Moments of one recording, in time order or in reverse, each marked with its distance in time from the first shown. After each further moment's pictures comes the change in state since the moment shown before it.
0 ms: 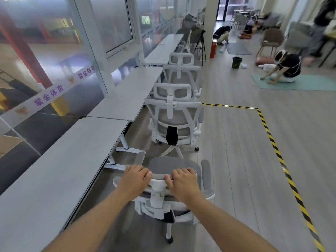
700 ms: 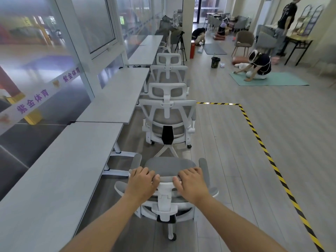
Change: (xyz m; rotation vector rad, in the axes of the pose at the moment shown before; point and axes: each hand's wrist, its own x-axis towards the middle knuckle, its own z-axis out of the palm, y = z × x) left_hand -0.018 -0.050 -0.003 0.109 0.102 0.090; right_hand -0.006 -0.058 0.011 0.013 -0.054 0.135
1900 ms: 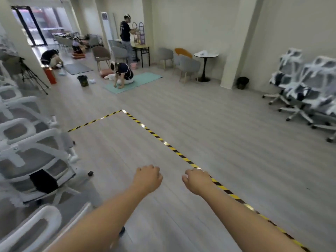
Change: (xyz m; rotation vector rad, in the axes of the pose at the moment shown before) left_hand -0.003 0.493 -0.028 -0.055 -0.421 0.757; right_hand -0.366 0.281 -0.165 -0.051 -0.306 0.981
